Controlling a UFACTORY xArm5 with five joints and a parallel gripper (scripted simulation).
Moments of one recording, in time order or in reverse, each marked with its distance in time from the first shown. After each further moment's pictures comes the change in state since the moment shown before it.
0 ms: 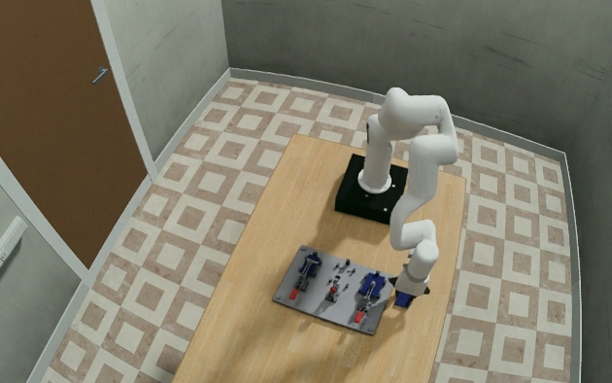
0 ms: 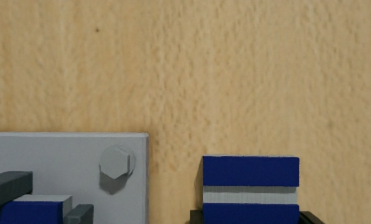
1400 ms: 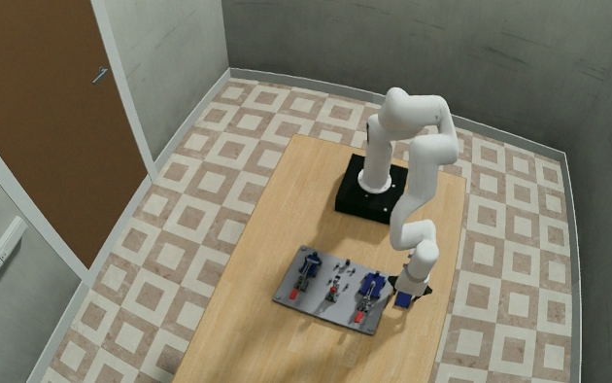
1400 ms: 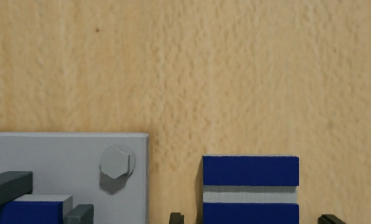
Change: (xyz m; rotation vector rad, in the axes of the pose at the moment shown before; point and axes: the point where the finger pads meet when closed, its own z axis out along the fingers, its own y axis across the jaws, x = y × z) arm 0.000 0.000 0.000 0.000 0.000 0.000
